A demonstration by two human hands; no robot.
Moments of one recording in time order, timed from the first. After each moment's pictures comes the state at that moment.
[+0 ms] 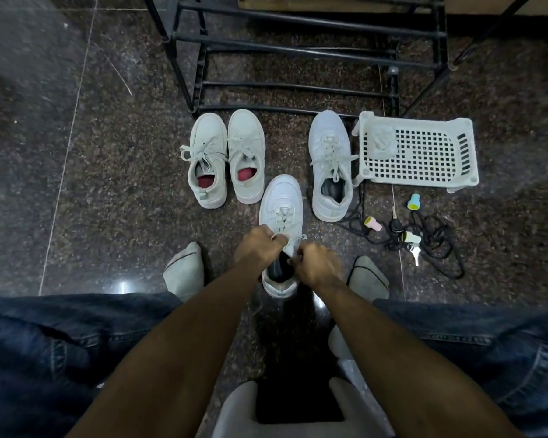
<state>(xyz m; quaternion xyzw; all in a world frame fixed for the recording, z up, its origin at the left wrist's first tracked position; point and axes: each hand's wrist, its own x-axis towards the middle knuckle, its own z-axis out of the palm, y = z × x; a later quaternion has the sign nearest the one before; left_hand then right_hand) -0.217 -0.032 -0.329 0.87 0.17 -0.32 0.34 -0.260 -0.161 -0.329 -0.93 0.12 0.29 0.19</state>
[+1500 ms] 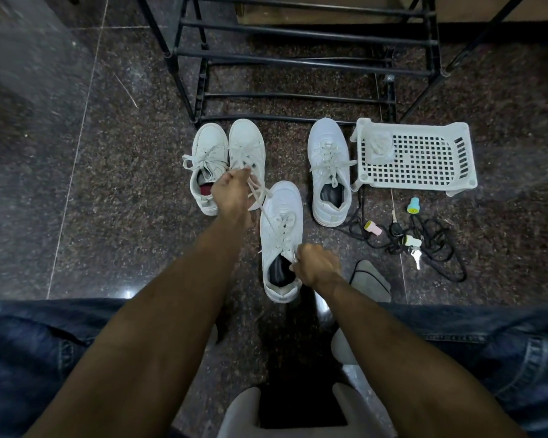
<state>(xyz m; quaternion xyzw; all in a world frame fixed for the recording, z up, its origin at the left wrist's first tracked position) -0.139 -0.021 -0.271 0.57 0.36 -0.06 0.73 -0.249 -0.163 -0.327 -0.93 0.07 0.33 0.15</state>
